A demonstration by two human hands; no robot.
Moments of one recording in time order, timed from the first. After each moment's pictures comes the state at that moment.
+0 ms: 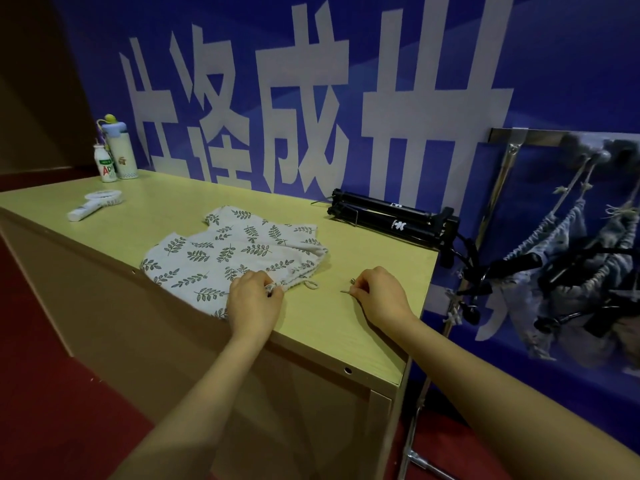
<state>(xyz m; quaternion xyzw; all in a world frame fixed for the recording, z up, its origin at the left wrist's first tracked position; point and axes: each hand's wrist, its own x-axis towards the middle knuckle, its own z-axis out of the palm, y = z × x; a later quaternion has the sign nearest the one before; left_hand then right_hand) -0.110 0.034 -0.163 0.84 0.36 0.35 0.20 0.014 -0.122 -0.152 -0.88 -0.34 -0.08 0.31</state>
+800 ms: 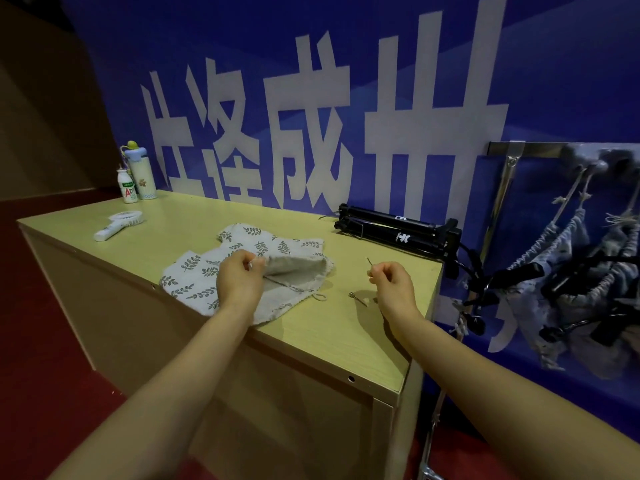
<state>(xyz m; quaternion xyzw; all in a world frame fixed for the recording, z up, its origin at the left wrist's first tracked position) -0.125 0.040 -0.095 0.73 0.38 0.40 0.39 0.005 -0.128 -0.127 -0.70 -0.20 0.05 0.68</state>
